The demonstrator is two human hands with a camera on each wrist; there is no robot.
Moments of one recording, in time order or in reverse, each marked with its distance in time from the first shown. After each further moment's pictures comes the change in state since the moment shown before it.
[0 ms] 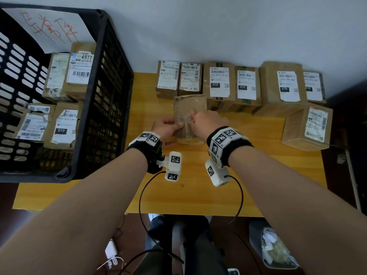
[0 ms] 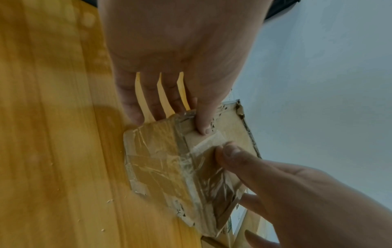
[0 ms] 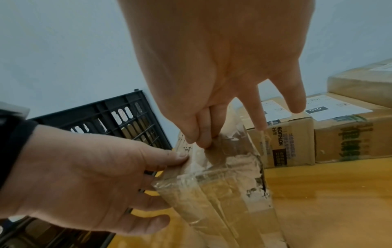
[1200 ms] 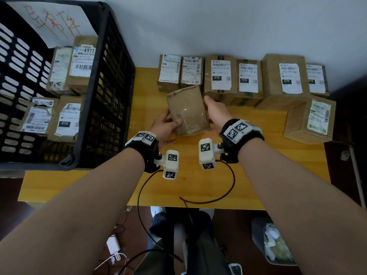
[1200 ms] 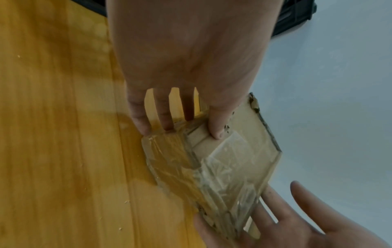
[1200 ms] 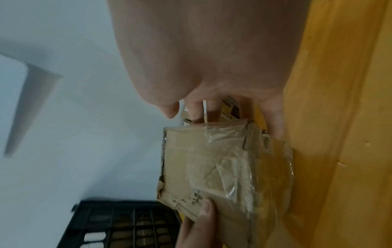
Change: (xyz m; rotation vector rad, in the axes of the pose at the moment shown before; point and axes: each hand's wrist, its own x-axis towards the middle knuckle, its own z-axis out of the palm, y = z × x) left_hand -0.016 -0.018 -0.016 0.012 -0.143 0.029; right_hand -0.005 0.015 0.001 1.269 -0.032 0.288
